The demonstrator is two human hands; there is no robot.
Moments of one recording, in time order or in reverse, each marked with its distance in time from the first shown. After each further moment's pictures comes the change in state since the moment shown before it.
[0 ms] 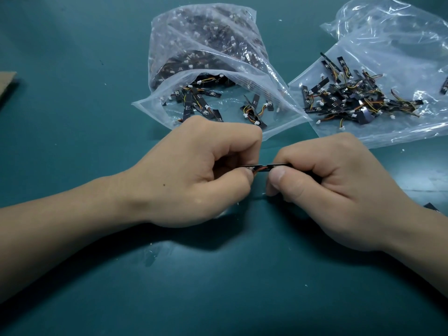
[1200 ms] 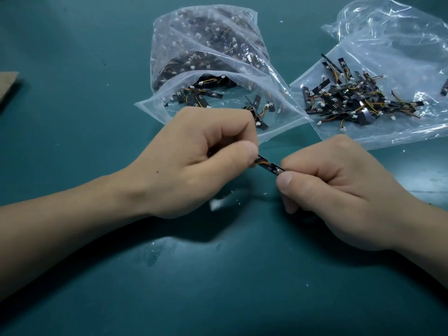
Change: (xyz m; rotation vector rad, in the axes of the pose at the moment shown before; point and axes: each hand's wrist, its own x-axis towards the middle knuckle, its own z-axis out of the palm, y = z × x) left_hand -0.001 -0.007 0.001 -0.138 0.123 0.008; right_hand 0.000 0.001 -0.005 0.068 -0.095 -0.008
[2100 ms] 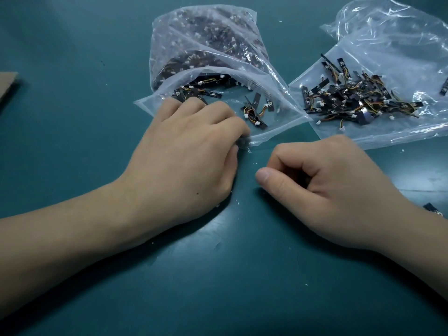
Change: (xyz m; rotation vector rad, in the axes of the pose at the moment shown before) left_hand -0.001 0.005 0.008 0.892 0.025 -0.174; right_hand 0.003 -0.007 0.009 -0.199 0.108 0.114
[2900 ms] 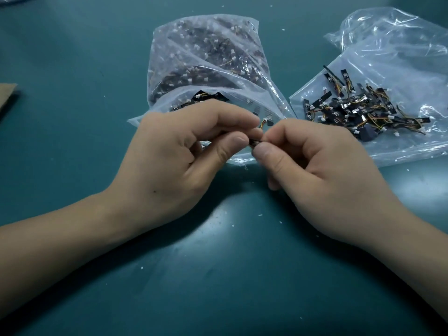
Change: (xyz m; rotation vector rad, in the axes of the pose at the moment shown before) left_hand 0.009 -0.011 0.006 -0.739 0.288 0.033; right_hand 0.026 0.005 0.000 0.332 0.110 0.085
